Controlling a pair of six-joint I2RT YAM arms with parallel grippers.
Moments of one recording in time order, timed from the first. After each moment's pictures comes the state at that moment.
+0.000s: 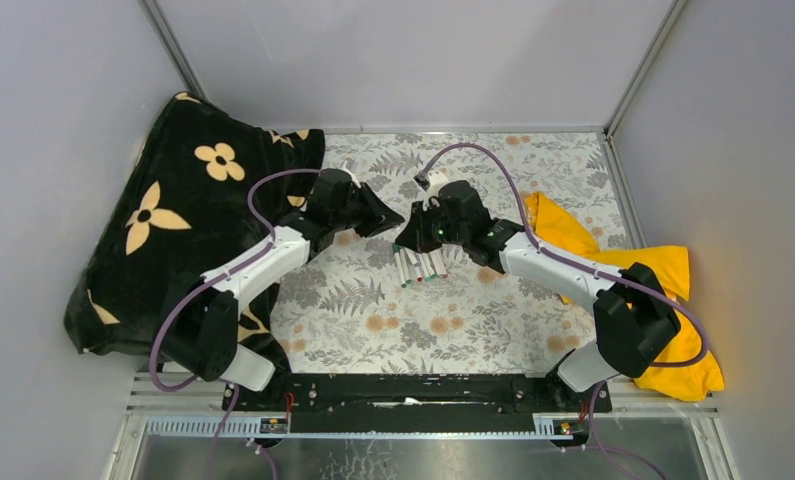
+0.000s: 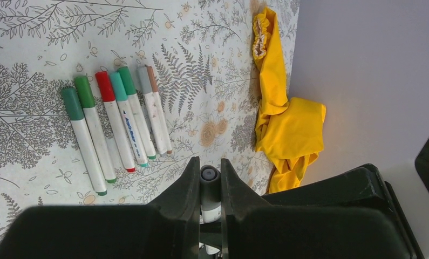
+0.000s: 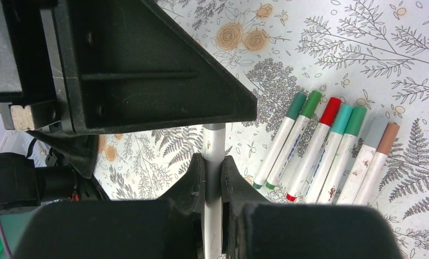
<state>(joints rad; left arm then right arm) -0.45 1.47 0.98 -0.05 0.30 -1.02 0.71 1.52 1.03 -0.07 -0.25 0.41</state>
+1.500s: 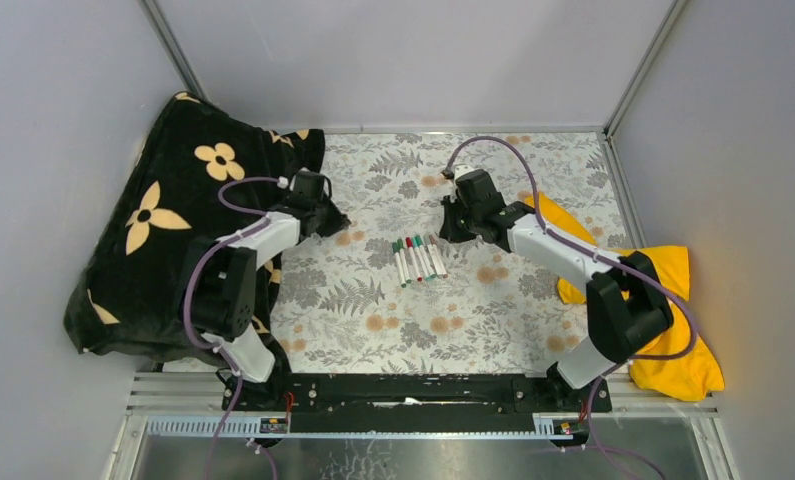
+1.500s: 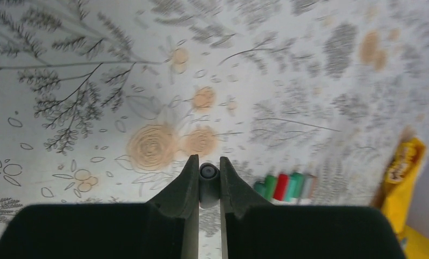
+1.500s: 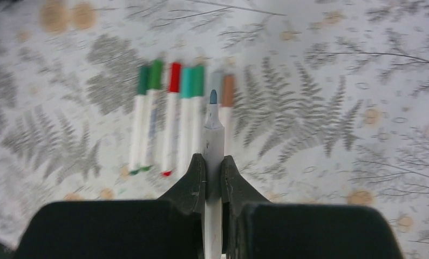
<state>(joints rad) -0.22 1.65 0.99 -0.12 0.07 -0.88 0.58 1.55 1.09 -0.33 -0.07 0.28</state>
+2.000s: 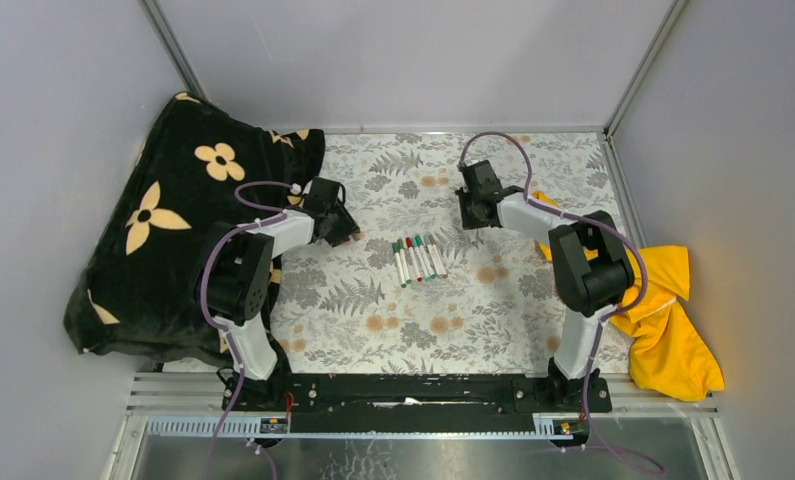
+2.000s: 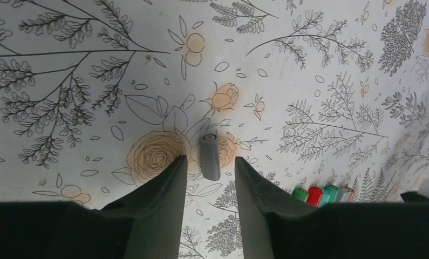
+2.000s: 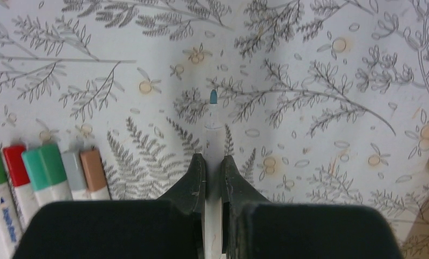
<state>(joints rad) -0.27 1.81 1.01 -0.15 0.01 -0.87 0.42 1.87 1.22 -0.31 0.11 0.20</state>
